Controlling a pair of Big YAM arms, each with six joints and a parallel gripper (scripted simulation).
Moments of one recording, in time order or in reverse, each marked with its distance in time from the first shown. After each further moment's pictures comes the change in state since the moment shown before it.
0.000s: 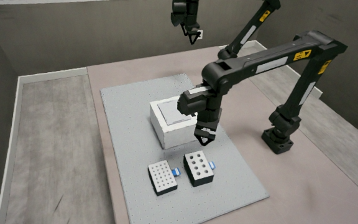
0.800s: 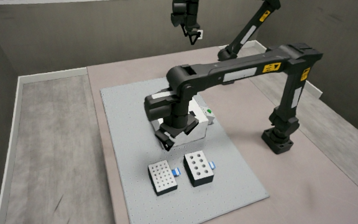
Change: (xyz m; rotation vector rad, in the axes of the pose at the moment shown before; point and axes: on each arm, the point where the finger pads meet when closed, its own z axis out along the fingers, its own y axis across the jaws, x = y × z) left arm -0.088 0.070 -0.009 -0.019 -0.014 0.443; right arm 0.002 0.000 0.002 -0.001 0.007 0.000
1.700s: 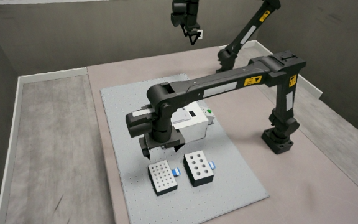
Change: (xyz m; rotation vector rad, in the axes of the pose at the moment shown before) left arm -0.021 0.045 0.048 0.020 0.005 0.460; right arm 0.000 0.000 0.000 0.000 0.000 0.000
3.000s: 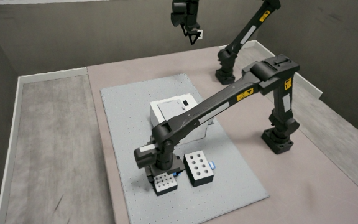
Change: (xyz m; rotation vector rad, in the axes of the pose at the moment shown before) left arm 0.001 -0.007 0.158 0.008 -0.001 -0.017; right arm -0.001 0.000 -0.002 0.001 -0.004 0.000
